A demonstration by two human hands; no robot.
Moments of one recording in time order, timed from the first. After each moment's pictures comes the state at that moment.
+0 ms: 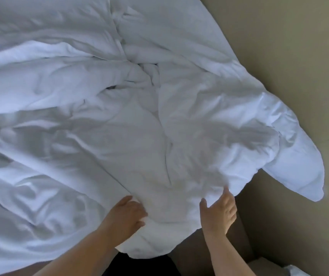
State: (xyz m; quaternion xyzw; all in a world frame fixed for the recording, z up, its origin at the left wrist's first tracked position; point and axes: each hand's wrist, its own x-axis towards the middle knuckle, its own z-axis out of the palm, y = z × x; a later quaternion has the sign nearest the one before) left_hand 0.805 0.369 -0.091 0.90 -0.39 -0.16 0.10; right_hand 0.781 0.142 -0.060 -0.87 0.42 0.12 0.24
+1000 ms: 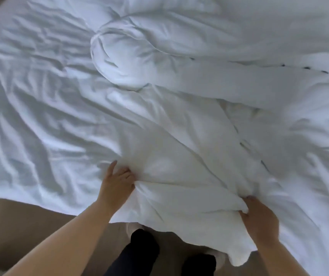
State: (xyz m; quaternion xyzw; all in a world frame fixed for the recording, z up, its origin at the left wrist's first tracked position) left_hand 0.716 0.908 -0.092 1.00 0.01 -0.08 0.01; right_hand 0.793 0.575 -0.074 -0.97 -0.05 0.22 0.08
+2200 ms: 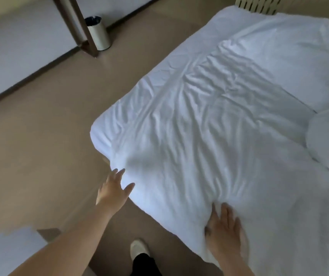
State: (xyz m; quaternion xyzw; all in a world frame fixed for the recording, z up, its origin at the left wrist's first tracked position) left_hand 0.516 1.352 -0.055 0.79 0.53 -0.11 0.27; right_hand 0.658 1.116 -0.116 -0.92 -0.34 0.19 -0.01
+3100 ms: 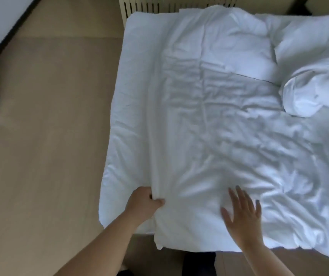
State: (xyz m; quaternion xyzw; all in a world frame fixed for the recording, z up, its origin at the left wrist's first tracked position) left_hand 0.602 1.593 -0.031 0.83 0.20 -0.25 0.47; right_hand 0.592 1.344 -0.068 -1.00 -0.02 0.01 0.08
